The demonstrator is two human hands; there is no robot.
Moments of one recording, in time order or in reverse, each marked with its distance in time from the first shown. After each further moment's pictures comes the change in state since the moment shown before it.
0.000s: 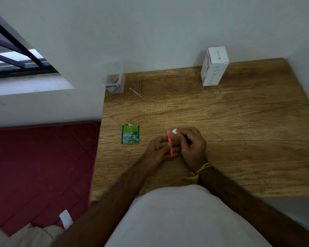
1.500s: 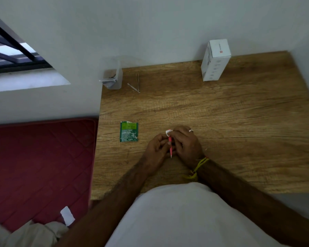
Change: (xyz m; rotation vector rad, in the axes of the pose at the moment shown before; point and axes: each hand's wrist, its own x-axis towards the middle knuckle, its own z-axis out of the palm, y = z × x) left_hand 0.003 -0.012 -0.002 0.045 -0.010 0.096; right_hand 0.002 0.007 0.007 -0.178 -0.271 -0.217
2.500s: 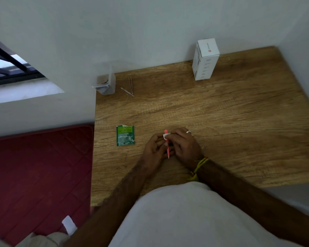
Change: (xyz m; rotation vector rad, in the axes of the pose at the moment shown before) left_hand -0.003 0.002 0.001 0.028 -0.017 0.043; right_hand -0.006 0.002 -0.007 -0.007 -0.047 -0.047
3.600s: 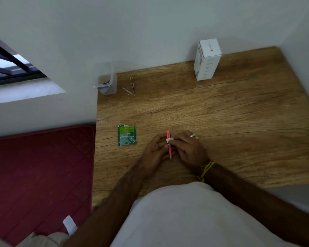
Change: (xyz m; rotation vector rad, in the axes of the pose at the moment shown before) left_hand -0.001 0.006 -0.005 -0.079 -0.057 -0.123; right_hand -0.015 0.006 -0.006 -0.039 -0.022 -0.094
